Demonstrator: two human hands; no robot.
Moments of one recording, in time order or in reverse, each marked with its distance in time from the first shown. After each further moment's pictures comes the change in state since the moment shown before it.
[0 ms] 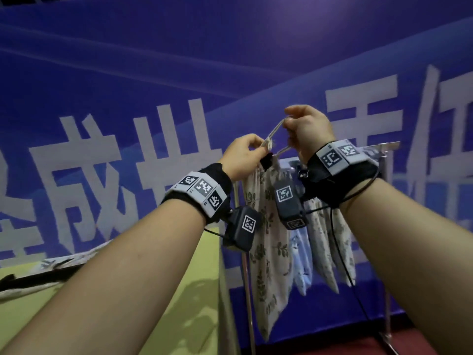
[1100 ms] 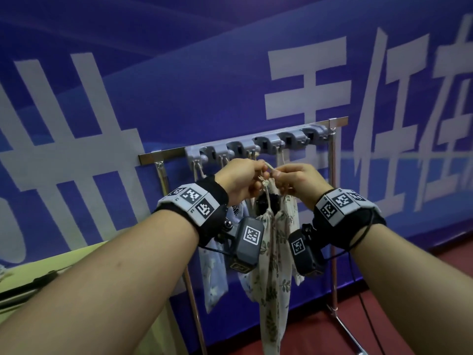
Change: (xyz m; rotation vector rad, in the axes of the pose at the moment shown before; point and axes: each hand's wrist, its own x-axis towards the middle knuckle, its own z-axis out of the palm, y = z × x) left_hand 0.068 -0.029 0.186 -0.681 -0.444 -0.531; right_hand 0.048 0.148 -0.171 -0.324 -0.193 0.261
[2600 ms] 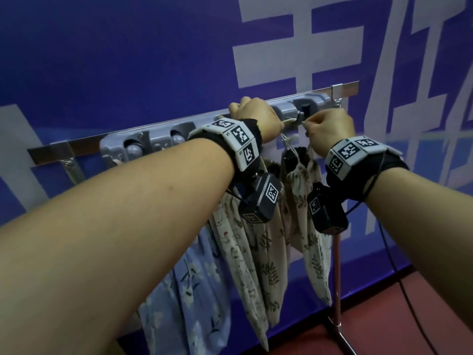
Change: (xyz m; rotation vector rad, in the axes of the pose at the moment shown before) left_hand 0.238 0.016 0.056 1.147 0.513 0.289; right_hand 0.173 0.066 -0.112 -0.646 0.550 -0.051
